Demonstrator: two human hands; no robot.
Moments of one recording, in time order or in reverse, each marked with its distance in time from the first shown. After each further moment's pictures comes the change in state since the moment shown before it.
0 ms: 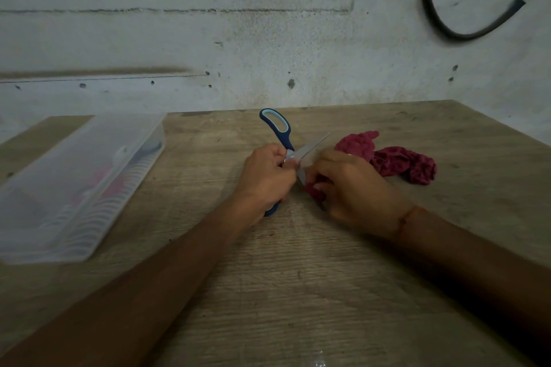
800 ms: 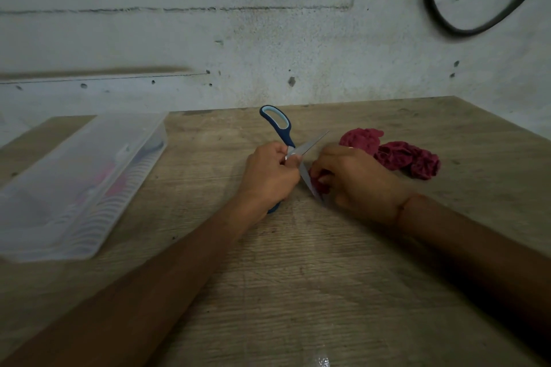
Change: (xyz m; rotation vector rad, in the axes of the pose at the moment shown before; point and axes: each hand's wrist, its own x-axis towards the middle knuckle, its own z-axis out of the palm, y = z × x) left_hand 0.001 -0.002 0.003 0.071 0.036 0.051; right_hand 0.007 0.010 -0.001 -0.048 -0.064 -0.019
